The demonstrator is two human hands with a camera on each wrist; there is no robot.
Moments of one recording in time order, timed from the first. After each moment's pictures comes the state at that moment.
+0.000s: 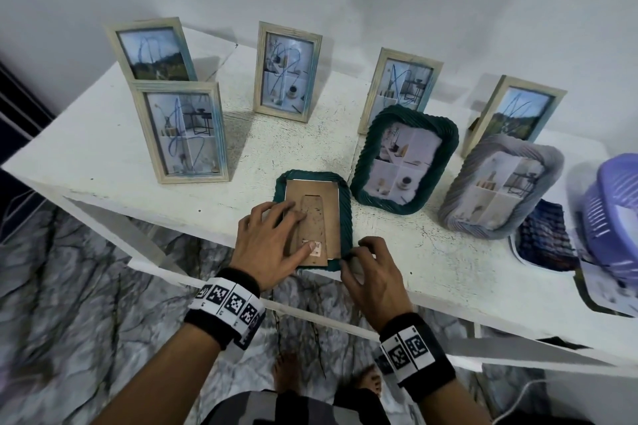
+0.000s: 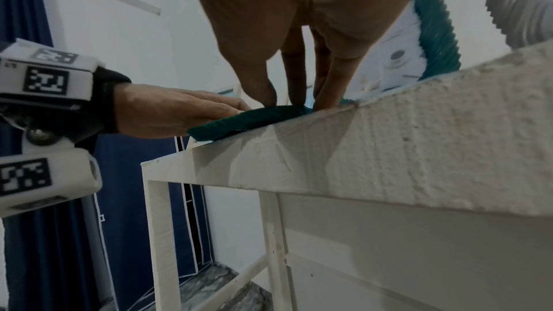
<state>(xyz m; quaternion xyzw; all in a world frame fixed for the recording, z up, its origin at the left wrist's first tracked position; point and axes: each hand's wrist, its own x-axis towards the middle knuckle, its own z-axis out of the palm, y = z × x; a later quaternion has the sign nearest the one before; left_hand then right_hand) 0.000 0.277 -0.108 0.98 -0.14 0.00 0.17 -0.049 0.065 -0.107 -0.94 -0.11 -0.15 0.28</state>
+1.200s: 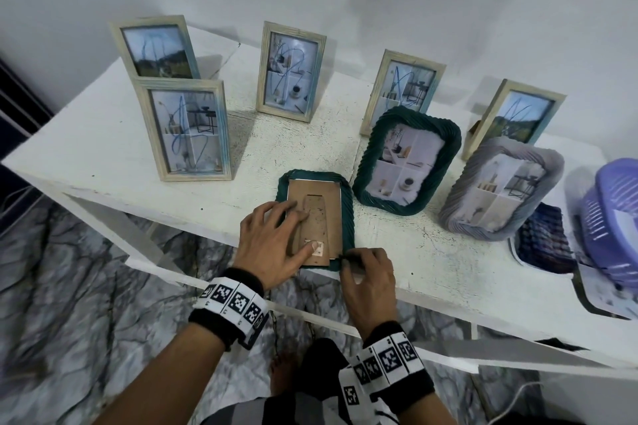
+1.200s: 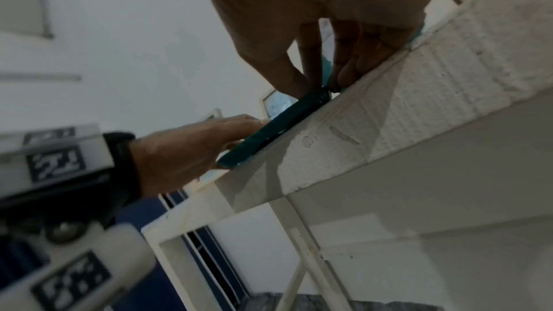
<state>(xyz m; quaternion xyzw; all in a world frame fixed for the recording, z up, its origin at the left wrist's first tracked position) -0.001 0.276 -0.112 0.97 -0.13 0.01 0.19 -0.059 0.091 -0.116 -0.91 0.05 -0.16 0.39</state>
